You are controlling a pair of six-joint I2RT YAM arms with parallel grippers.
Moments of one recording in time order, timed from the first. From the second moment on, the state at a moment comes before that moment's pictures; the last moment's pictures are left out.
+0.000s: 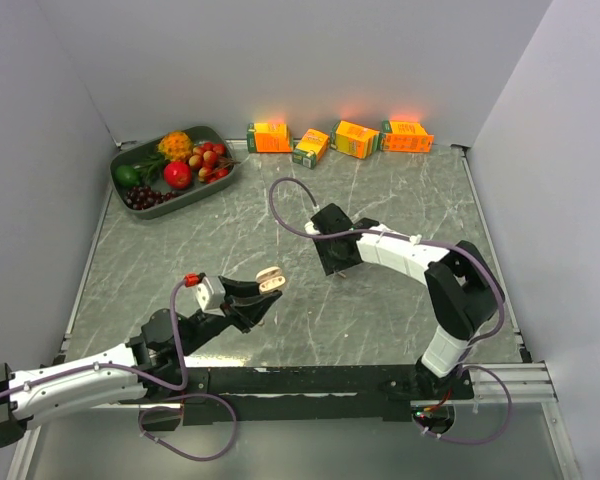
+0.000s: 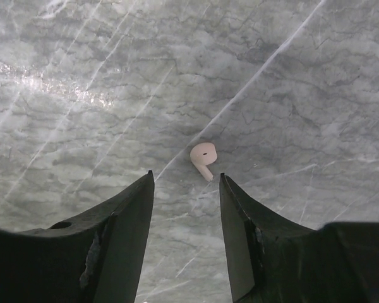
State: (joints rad) left arm -1.15 0.52 0.20 0.62 -0.16 -0.15; right arm 0.66 1.70 1.10 -0.56 0.21 0.27
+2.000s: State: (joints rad) left arm -1.18 0.56 0.20 0.59 -0.17 -0.15; right arm 0.61 1.75 1.05 -0.45 0.05 0.47
